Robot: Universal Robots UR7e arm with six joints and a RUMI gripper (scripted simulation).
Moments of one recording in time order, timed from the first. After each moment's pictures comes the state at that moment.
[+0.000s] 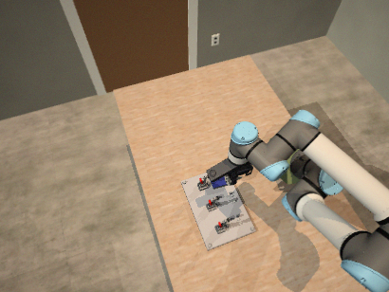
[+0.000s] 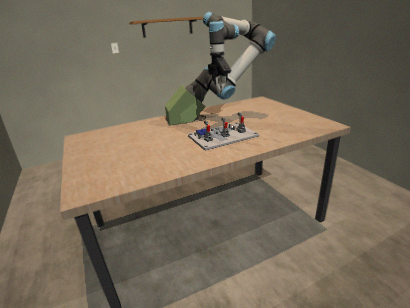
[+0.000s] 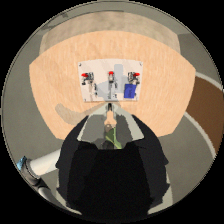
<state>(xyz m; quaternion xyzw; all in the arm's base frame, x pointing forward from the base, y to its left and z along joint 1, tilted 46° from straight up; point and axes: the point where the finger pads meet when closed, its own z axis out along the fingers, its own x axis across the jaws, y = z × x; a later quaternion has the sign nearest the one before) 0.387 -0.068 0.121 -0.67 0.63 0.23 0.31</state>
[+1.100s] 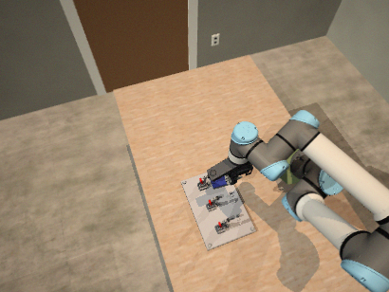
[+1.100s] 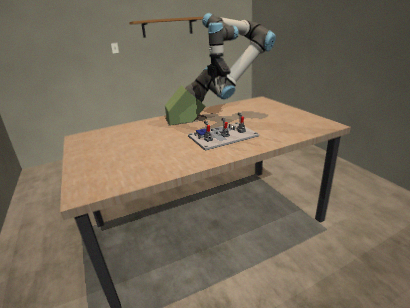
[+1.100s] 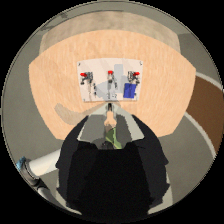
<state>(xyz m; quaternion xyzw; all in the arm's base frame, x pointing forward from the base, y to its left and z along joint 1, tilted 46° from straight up) 0.385 -0.066 0.115 -0.67 0.63 0.23 0.31</state>
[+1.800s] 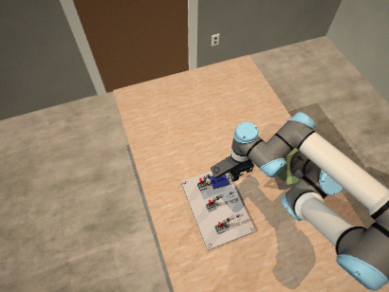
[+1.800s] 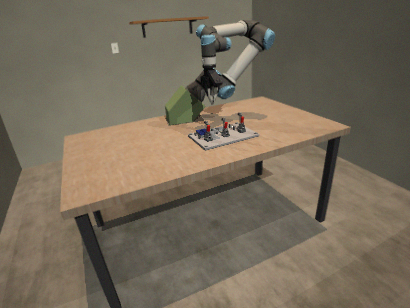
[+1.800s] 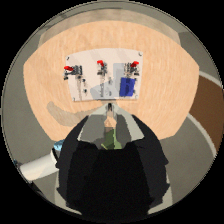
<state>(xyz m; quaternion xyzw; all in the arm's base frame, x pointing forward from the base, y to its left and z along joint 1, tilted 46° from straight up) 0.362 -0.047 0.048 -0.67 0.63 0.23 0.31</state>
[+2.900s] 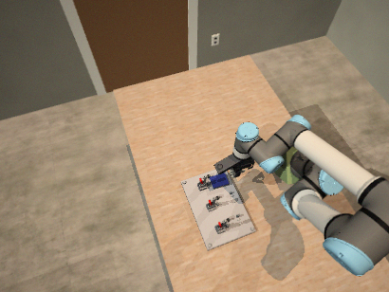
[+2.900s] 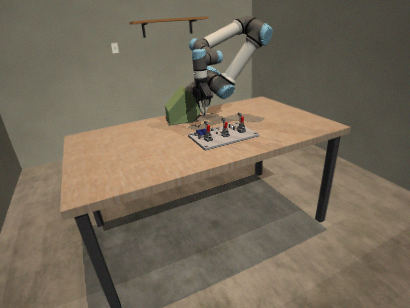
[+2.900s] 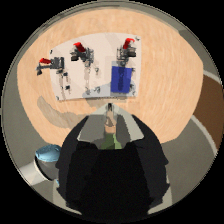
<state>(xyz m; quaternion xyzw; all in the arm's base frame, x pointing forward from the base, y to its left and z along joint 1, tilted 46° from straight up) 0.335 -0.025 -0.034 -0.67 0.63 0.23 0.31</state>
